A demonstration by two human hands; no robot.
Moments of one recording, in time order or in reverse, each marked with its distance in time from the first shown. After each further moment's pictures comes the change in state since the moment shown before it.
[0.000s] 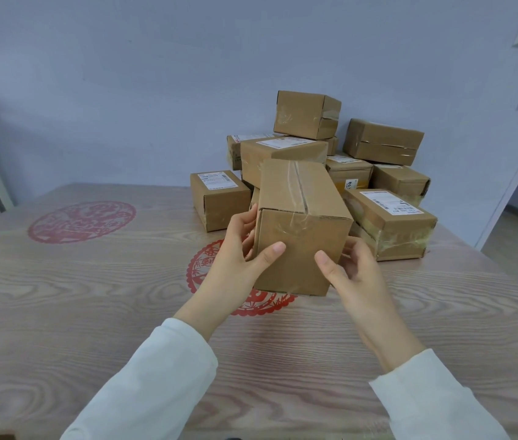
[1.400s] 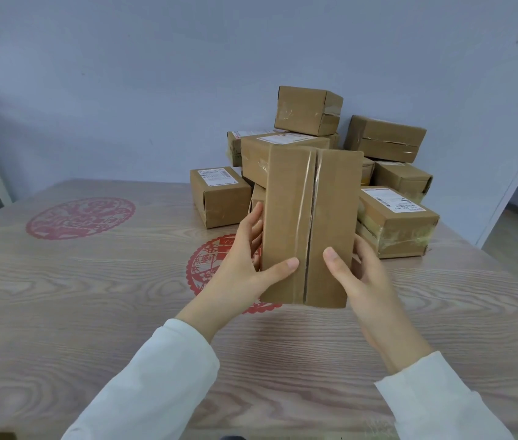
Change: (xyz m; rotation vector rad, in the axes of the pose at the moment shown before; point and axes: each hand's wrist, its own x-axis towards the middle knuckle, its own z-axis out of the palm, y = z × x) left_hand -0.005 -0.002 0.003 0.022 -0.090 -0.036; right_hand 0.000 0.003 -0.006 -0.012 -0.011 0.013
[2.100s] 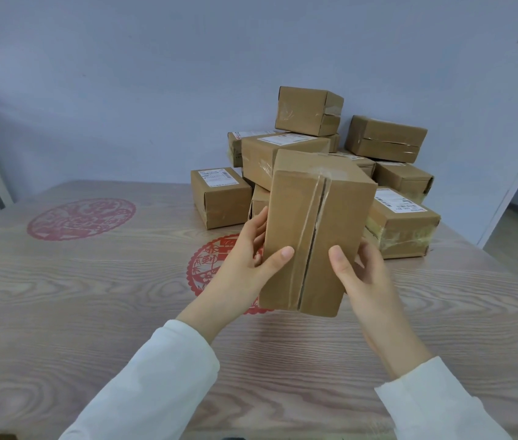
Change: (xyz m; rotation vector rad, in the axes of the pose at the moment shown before) left_hand 0.002 0.005 0.002 0.030 0.010 -0.008; right_hand -0.002 0.001 0.002 0.059 0.044 -0.016
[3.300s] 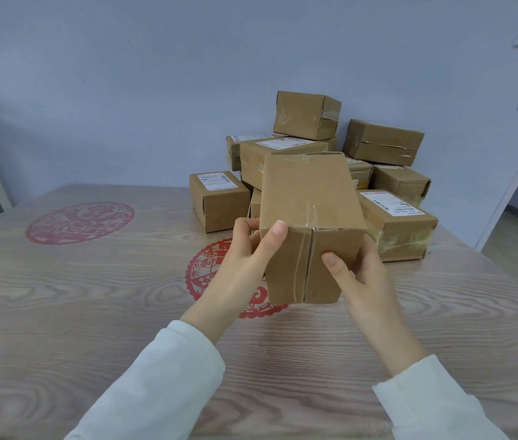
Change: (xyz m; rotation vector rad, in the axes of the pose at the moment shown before) left_hand -0.002 0.016 0.004 -0.194 0.053 -0.029; right_hand 0.002 -0.007 0.000 -0.110 -0.044 -0.149
